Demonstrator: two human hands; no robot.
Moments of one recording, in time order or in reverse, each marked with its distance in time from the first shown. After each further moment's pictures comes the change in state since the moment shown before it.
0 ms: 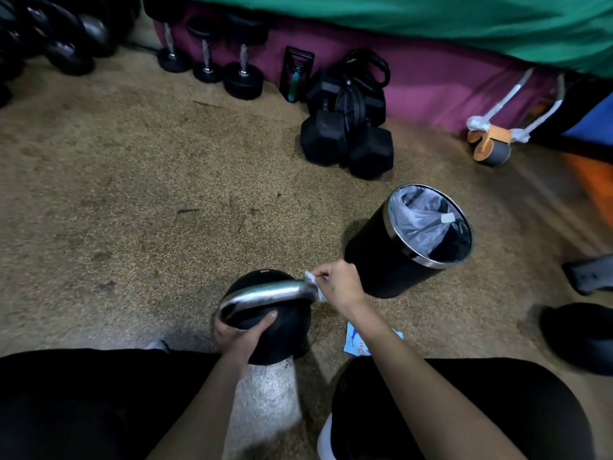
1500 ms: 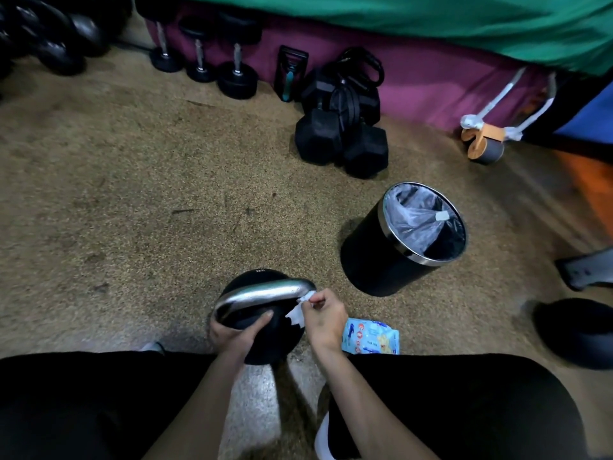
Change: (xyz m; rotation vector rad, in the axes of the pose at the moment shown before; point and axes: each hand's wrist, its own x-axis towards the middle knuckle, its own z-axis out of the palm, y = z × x) left_hand 0.054 -0.040 0.002 0.076 0.044 -0.042; right_hand -0.043 0.001 0.063 0.480 0.376 0.331
